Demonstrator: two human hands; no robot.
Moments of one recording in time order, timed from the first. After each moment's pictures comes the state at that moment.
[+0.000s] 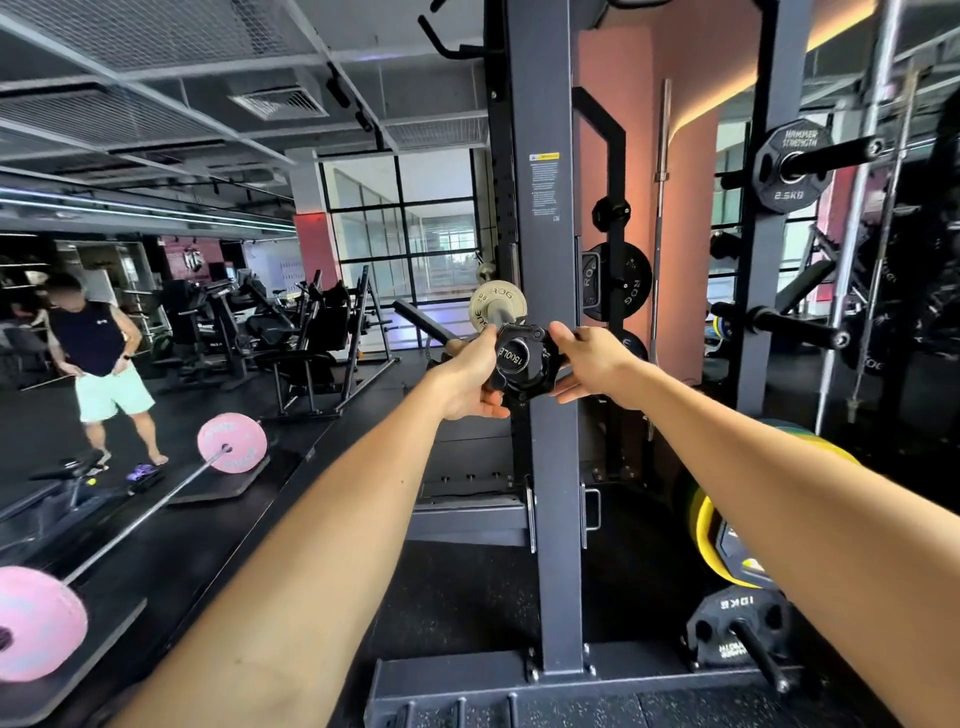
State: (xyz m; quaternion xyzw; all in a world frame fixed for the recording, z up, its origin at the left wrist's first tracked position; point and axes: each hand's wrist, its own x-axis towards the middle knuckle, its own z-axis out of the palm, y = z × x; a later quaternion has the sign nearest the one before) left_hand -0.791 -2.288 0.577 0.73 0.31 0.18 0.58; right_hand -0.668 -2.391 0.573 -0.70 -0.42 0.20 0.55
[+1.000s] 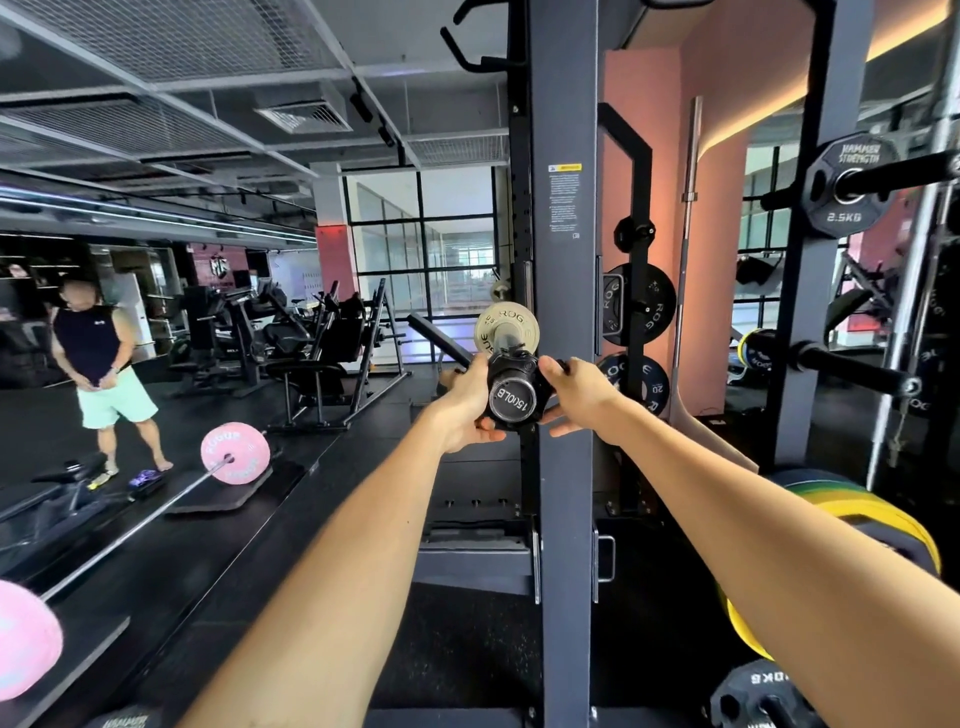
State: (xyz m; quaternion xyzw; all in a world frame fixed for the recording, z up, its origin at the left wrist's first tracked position) left_hand -0.718 -2.205 0.556 0.65 0.34 0.27 0.62; right_hand -0.604 -2.298 0.559 -0.71 -0.41 0.21 0.54
